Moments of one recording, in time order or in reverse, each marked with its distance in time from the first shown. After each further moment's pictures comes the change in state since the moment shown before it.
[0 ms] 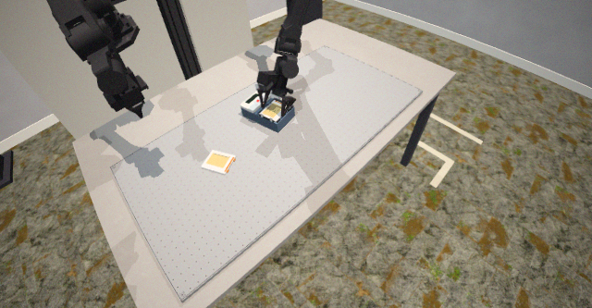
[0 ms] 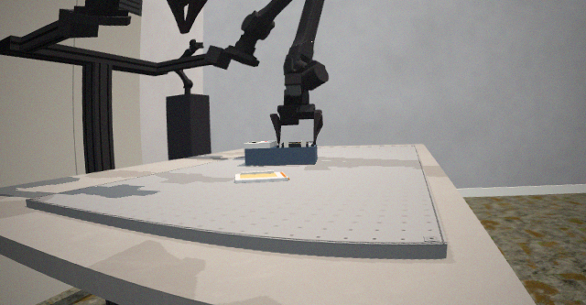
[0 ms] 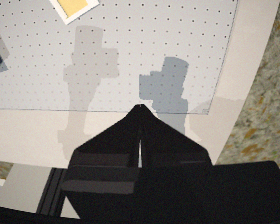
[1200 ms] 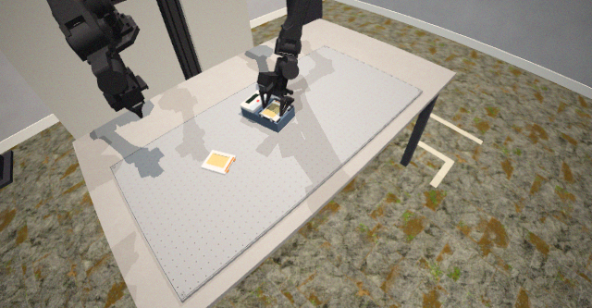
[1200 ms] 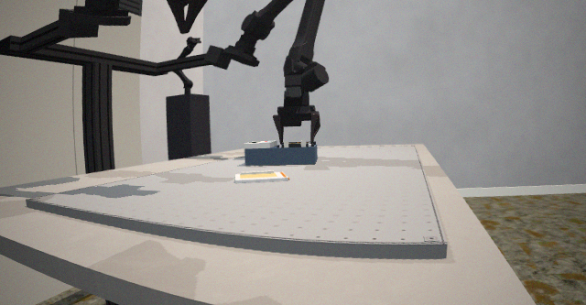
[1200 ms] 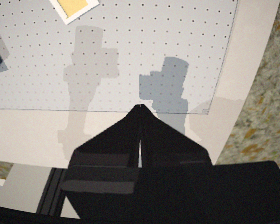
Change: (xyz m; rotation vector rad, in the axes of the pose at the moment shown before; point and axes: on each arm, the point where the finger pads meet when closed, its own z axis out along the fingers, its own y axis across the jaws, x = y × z) left arm 0.002 0.000 0.003 0.003 -0.003 0.000; right arm 0.000 0.000 0.000 0.000 0.000 0.000
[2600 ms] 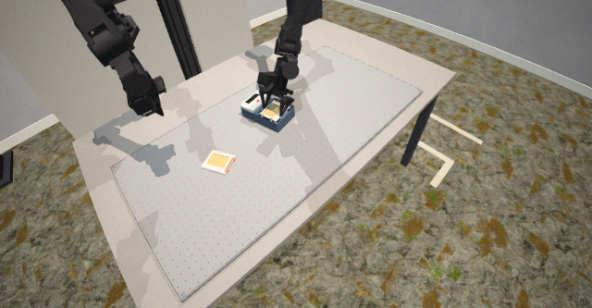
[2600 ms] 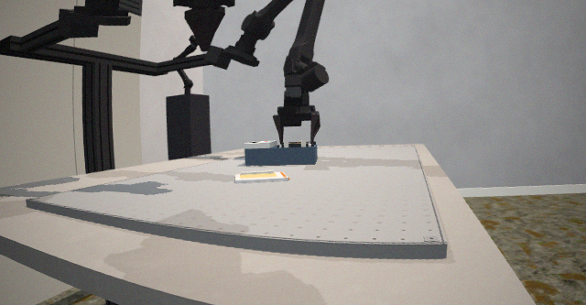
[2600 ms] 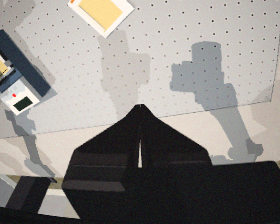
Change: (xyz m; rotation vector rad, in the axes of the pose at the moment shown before) left arm 0.000 0.000 0.000 0.000 0.000 0.000; right arm -0.009 0.053 0.024 -0.119 0.018 0.301
